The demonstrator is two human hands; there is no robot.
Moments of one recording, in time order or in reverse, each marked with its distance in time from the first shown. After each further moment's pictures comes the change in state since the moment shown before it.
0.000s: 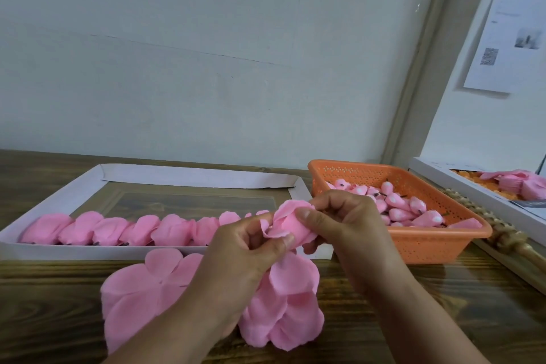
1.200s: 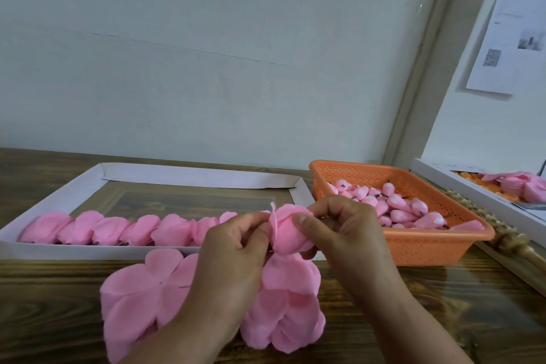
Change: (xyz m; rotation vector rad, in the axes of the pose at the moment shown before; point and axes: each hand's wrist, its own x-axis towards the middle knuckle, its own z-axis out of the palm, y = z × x) left_hand -0.004 0.006 0.004 0.200 0.234 0.028; right_hand -0.010 -0.009 0.013 -0.119 0.072 0.005
